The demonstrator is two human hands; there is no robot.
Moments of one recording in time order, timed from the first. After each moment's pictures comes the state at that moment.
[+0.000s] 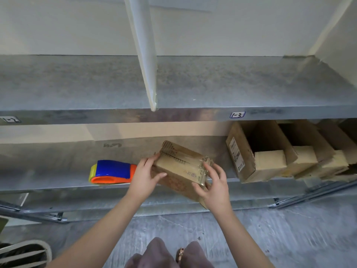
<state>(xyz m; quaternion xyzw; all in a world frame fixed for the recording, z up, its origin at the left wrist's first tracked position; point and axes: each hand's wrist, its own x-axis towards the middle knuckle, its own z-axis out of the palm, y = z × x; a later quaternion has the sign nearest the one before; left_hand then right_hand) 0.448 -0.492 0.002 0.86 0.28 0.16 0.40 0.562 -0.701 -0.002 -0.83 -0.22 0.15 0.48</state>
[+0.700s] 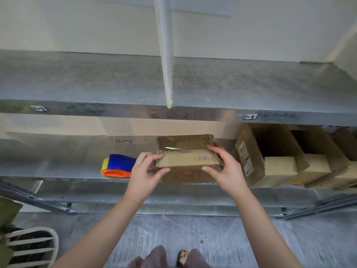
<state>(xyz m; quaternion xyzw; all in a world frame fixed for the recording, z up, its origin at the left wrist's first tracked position) 0.417 -0.498 0.028 0.81 0.27 0.28 0.43 0.599 -0.688 0.061 -0.82 -0.34 0.16 0.42</state>
